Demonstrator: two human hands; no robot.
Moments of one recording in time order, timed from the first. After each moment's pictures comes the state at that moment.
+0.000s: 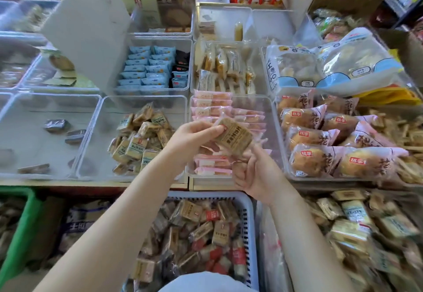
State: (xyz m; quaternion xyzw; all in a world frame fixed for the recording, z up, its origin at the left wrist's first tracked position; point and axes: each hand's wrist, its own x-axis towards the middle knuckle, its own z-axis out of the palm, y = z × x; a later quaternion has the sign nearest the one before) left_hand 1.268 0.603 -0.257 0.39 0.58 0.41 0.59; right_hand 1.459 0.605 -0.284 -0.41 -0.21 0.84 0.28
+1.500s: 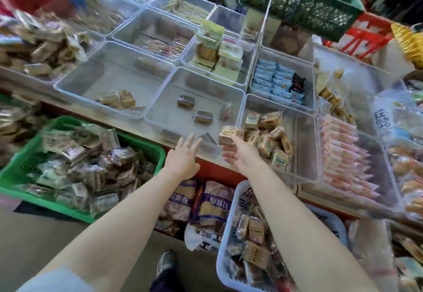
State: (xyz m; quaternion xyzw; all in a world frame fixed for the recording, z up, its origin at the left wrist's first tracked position) left_hand 0.855 0.382 -0.395 0.56 0.79 0.01 0.24; right_hand 1.006 0.475 -0.331 -0.61 -0.37 0.67 0.21
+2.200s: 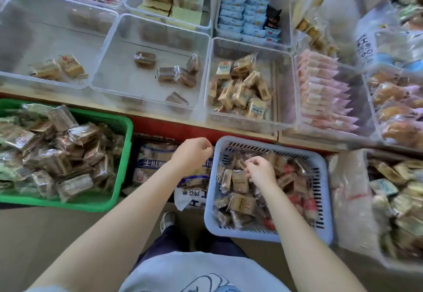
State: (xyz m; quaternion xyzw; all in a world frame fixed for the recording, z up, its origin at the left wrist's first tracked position) left_hand 0.967 0.373 -0.397 0.52 0.72 0.14 0.44; right_hand 1.189 0.406 -0.429 -0.75 -0.49 0.44 0.08
